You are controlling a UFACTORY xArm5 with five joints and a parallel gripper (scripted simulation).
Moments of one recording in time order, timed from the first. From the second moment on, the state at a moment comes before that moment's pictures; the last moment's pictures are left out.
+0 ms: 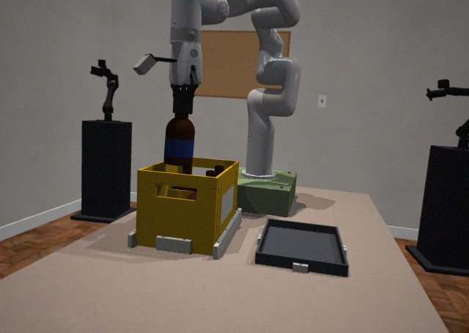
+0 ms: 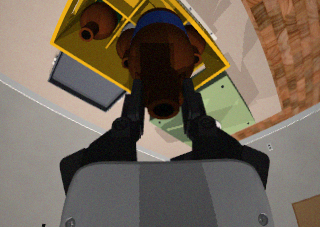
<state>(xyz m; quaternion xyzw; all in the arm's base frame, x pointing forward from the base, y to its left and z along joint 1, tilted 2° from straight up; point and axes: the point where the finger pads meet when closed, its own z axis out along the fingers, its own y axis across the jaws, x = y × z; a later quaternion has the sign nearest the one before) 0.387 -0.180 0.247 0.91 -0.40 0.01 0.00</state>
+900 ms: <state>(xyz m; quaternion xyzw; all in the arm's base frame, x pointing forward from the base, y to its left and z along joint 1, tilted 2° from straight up) 0.387 -0.180 0.260 0.91 -0.40 0.01 0.00</state>
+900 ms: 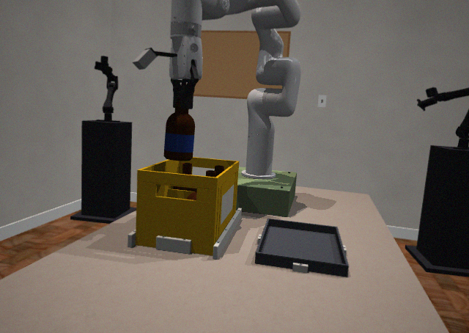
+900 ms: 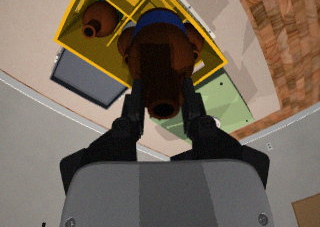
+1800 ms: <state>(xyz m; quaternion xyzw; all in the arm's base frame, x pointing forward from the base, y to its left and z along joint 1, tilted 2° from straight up) 0.387 -0.178 0.260 0.91 -0.40 0.01 0.00</state>
